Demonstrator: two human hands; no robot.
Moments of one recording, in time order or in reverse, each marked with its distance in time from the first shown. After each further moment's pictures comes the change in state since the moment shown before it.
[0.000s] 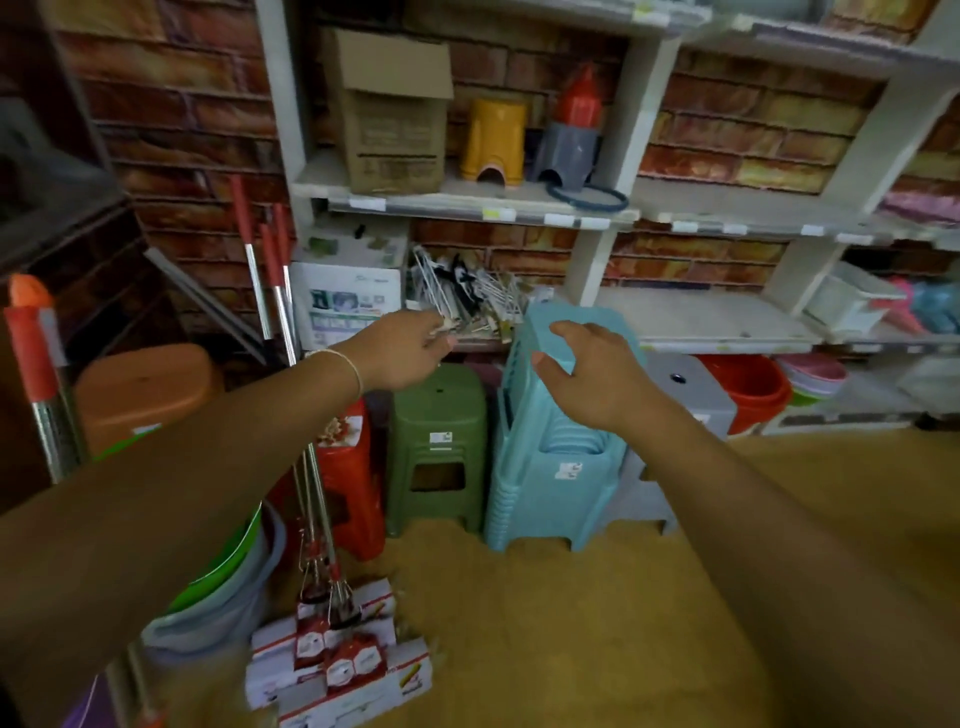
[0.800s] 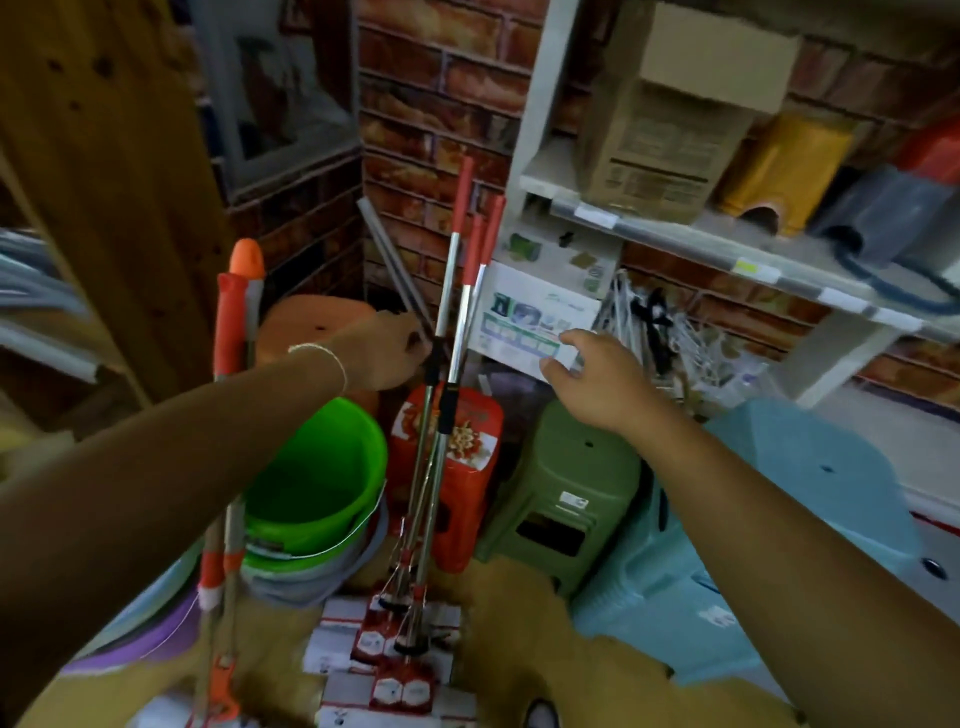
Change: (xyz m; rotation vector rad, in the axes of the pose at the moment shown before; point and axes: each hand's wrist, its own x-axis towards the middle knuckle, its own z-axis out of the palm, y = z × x) left_hand 0.025 -0.287 -0.040 0.004 0.135 -0.524; right_hand 0.247 -0.184 0.142 0.019 -0.256 -0.340
